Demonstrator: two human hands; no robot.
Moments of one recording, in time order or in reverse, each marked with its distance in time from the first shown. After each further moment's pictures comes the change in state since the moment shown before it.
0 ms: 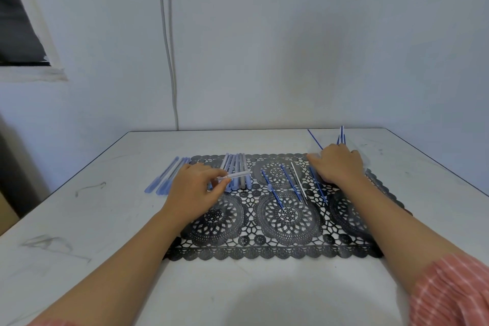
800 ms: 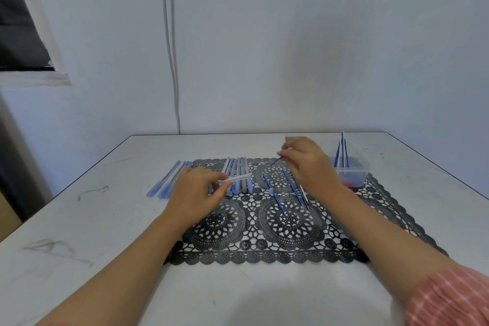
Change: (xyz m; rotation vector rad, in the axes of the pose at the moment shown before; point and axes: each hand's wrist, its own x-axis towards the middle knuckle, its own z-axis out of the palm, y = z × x) left_hand 0.001 0.000 -0.001 0.016 -0.007 -0.016; right_hand -0.017 -0.038 0.004 0.413 0.669 -0.775
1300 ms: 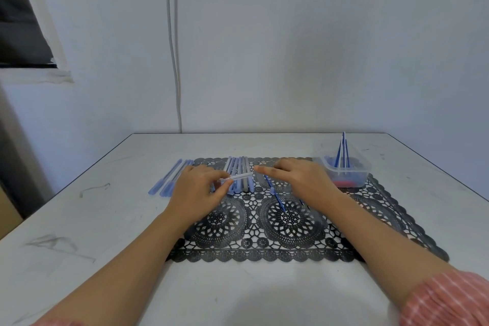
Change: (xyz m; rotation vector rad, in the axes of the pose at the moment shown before) left_hand 0.001 0.001 -0.002 -0.016 0.000 0.004; right_hand -0.012 -0.010 0.000 -0.117 -0.343 -0.239
